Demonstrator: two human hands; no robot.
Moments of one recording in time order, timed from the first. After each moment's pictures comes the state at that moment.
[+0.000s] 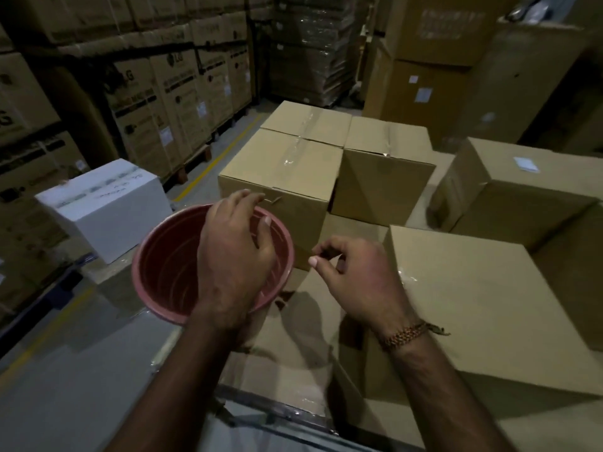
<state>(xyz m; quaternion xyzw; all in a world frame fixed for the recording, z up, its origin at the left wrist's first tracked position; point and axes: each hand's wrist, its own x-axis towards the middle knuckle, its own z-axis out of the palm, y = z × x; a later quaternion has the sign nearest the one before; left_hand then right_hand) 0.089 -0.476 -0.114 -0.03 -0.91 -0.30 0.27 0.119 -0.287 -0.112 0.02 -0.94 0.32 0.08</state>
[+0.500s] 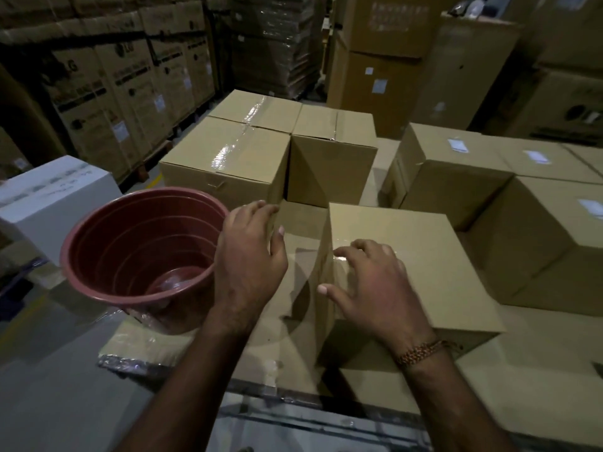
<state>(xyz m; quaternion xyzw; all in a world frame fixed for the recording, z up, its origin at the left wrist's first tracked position) 0.126 -0.372 -0.140 -0.09 -0.91 -0.33 0.22 0.197 -0.181 -0.126 -0.03 -0.99 0.16 0.04</state>
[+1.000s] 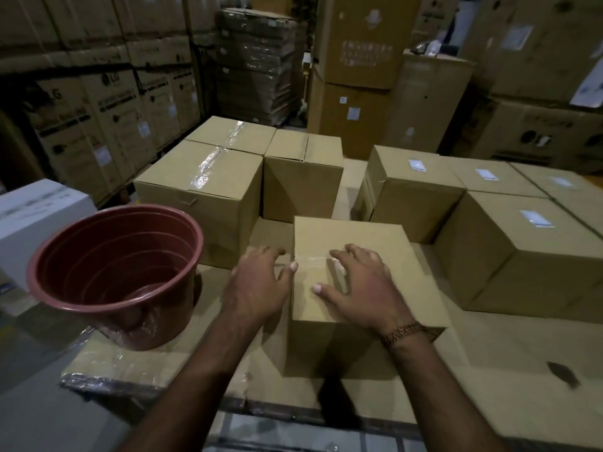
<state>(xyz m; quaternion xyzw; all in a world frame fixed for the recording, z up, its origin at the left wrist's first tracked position) 0.151 -0.313 -0.147 -0.08 -0.94 -0.34 0.02 0.199 -0.116 -0.135 -0.04 -0.98 0.19 0.03</state>
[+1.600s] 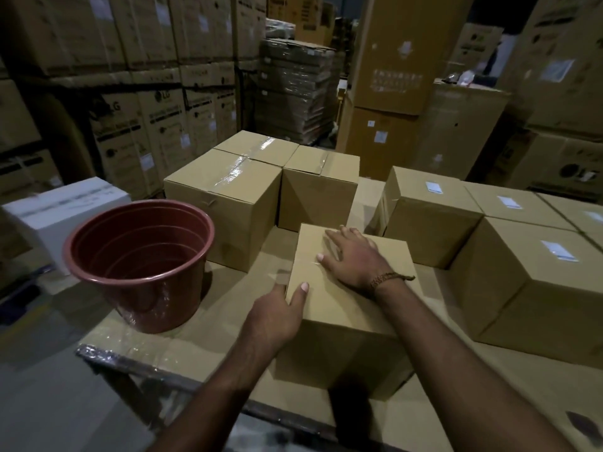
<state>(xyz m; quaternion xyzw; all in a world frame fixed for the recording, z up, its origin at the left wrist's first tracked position) 0.204 -0.273 -0.170 0.05 -0.89 -0.44 -0.11 0.116 -0.082 -0.134 0.05 -0.99 0.12 -0.01</state>
